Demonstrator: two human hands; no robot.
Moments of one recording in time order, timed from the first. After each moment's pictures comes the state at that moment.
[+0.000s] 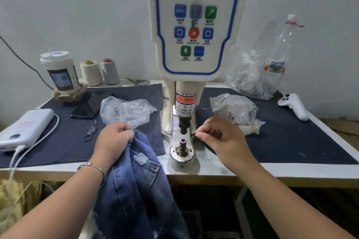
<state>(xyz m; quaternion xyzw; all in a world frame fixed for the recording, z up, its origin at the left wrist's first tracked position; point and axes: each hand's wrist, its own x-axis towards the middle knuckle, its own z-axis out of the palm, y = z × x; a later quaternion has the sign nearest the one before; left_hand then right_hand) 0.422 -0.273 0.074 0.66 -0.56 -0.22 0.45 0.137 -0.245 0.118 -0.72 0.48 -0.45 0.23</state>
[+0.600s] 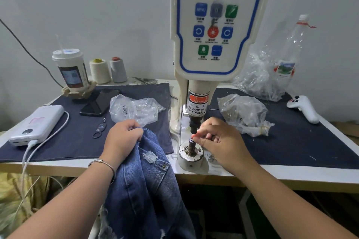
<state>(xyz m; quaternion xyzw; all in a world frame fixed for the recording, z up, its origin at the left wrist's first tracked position) 0.423 -0.273 0.074 0.66 -0.56 -0.22 0.45 0.160 -0.243 0.117 -0.73 0.45 -0.43 0.27</state>
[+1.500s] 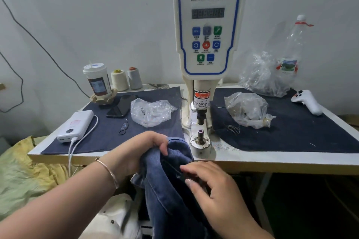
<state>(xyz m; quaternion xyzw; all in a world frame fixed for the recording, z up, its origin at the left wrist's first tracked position) 0.388 -0.170 0.156 0.51 -0.45 -0.69 0.26 0.188 -0.103 0.105 -0.78 0.39 -0.45 0.19</state>
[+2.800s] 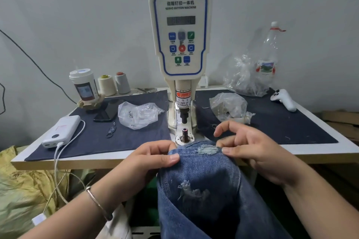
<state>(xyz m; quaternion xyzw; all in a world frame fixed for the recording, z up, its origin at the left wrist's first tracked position) 0.349 -0.111 0.153 0.29 -0.58 -0.66 0.38 0.088 -0.127 0.174 -0.63 0.32 -0.36 0.62</state>
